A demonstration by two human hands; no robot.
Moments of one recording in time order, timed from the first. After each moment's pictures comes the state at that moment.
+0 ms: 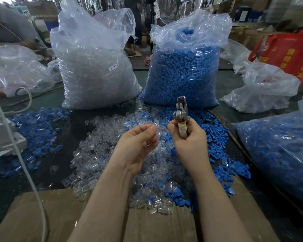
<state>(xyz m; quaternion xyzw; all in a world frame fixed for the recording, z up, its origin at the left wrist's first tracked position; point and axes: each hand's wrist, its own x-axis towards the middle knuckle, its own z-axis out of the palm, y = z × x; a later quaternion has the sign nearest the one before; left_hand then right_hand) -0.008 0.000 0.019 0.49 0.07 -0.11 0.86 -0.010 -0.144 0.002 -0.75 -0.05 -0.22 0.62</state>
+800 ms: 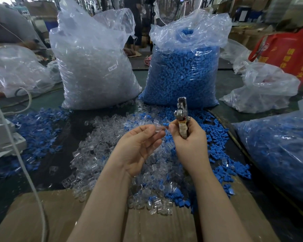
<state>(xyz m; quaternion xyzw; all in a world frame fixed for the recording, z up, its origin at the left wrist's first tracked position) -0.013 0.001 0.024 0.45 0.05 -0.14 0.88 -0.012 -0.144 0.001 -0.76 -0.03 -0.22 0.61</state>
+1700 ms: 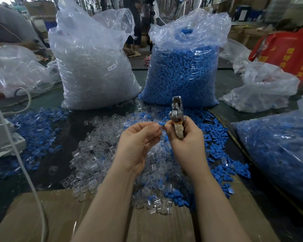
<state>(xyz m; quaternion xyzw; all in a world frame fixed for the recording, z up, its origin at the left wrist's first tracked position) -0.016 -0.009 0.029 0.49 0.04 -0.05 0.87 -0.015 -0.140 0.003 -0.77 -0.06 -0.22 0.60</state>
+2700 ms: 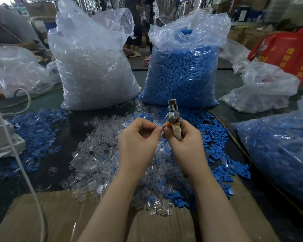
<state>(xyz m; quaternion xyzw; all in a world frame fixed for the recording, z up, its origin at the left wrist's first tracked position) -0.019 -0.017 0.021 0.77 -0.03 0.22 0.60 -0.017 -0.140 0.008 -0.76 -0.06 -0.16 0.62</state>
